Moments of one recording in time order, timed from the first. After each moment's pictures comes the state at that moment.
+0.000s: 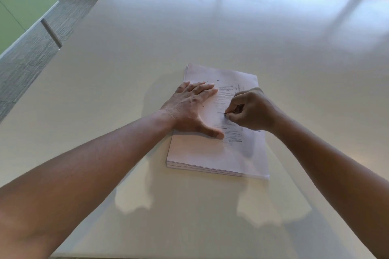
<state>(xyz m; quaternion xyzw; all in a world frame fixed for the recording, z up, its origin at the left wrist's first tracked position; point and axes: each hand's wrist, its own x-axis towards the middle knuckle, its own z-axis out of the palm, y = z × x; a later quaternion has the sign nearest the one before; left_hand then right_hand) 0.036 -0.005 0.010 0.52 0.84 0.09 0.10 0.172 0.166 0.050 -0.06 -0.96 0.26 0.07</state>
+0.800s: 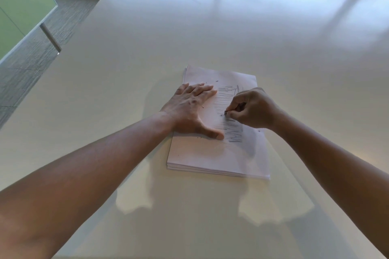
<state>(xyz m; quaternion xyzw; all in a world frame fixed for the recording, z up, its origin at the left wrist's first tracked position) 0.036 -0.004 0.010 0.52 0.84 0.09 0.11 0.171 0.169 0.050 -0.12 -0.94 0.30 0.06</state>
